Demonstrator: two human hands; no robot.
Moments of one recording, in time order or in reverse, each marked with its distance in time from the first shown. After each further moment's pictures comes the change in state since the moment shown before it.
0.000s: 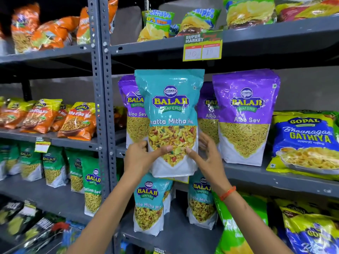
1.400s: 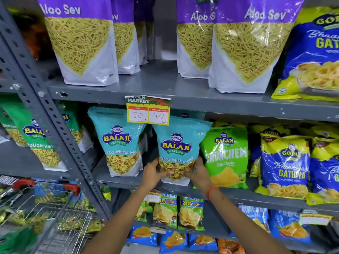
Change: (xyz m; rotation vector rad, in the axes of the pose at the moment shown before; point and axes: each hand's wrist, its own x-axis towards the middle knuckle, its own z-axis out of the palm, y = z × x) left_hand -0.099 -0.283 0.138 0.151 -0.612 -0.356; right_hand -0.152 0.227 -0.025 -0.290 0.015 0.784
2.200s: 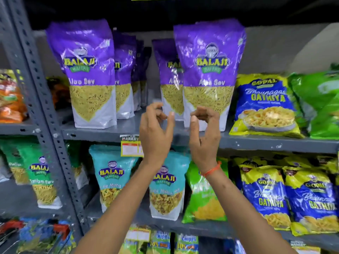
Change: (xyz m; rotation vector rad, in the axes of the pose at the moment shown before) left_hand -0.053 0.296 -0.050 0.001 0.859 0.853; right_hand -0.064 -0.240 -0.090 0.116 0.725 -1.097
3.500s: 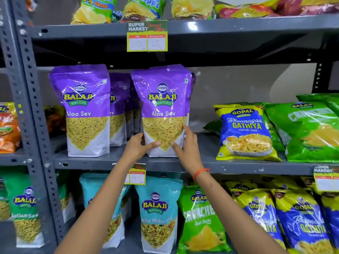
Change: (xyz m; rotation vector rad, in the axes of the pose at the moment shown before) left_hand 0.063 -0.077 0.007 0.001 -0.629 -0.434; right_hand 0.033 0.047 0.014 -0.153 -0.403 0.384
